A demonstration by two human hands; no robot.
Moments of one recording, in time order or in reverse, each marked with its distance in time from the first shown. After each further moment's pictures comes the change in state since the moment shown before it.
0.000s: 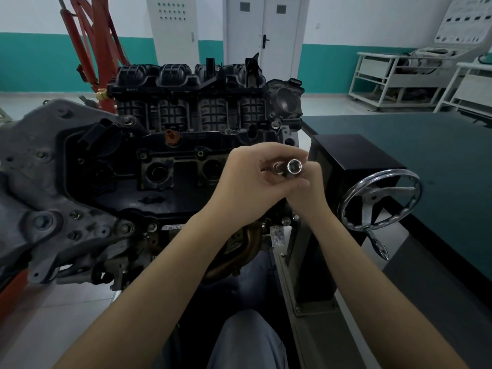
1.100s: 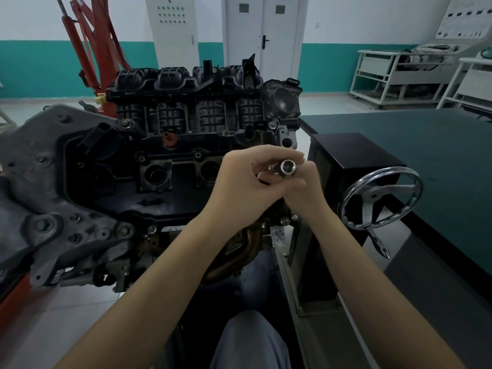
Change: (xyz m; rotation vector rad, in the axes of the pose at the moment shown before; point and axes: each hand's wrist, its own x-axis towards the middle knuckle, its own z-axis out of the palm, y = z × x) left_hand -0.003 -0.001 0.005 -0.036 0.048 0.020; right_hand 0.001 0.004 -0.006 -0.048 -0.053 -0.010
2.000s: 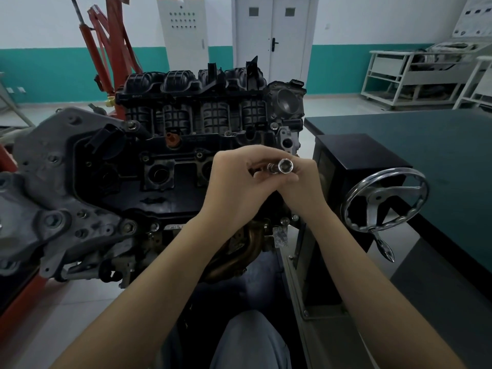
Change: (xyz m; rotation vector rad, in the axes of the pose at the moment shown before) left_hand -0.003 0.004 0.004 0.080 0.077 -0.003; right_hand 0.002 0.001 0.000 0.054 -0.015 -0.096
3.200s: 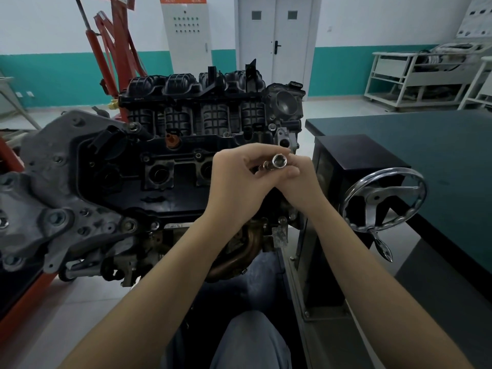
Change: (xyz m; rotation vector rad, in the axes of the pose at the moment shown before) left_hand -0.001 0.005 0.012 -0.056 0.104 -0.047; right_hand 0.003 -0.001 -0.010 0.038 -0.083 0.052
